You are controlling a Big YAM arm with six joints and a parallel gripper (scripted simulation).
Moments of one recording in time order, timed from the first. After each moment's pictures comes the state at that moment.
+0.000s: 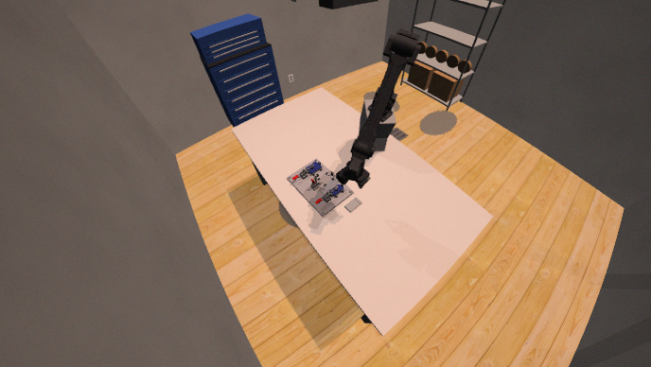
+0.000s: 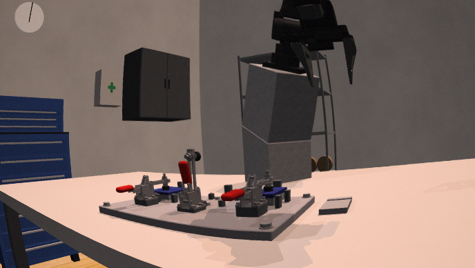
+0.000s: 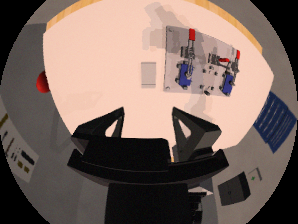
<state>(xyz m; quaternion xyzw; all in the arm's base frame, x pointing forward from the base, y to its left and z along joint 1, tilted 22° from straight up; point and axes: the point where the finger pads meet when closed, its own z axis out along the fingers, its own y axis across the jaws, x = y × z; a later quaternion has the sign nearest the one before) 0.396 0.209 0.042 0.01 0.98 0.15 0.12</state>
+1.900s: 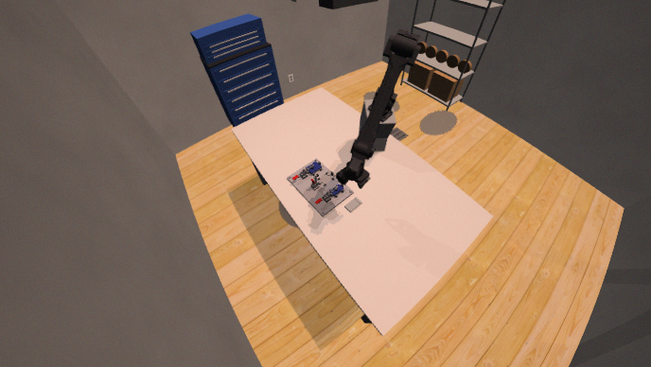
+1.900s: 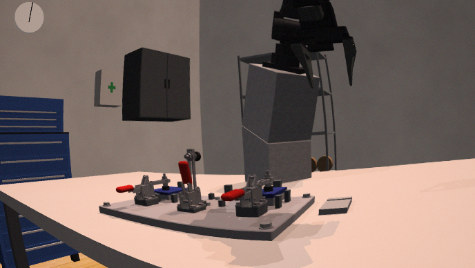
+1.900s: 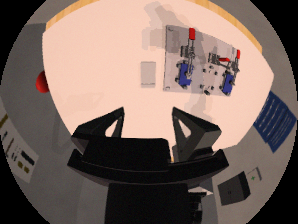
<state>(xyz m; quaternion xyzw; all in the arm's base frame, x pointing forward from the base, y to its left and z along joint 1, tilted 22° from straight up) 0.396 0.208 0.040 0.01 0.98 0.15 0.12</state>
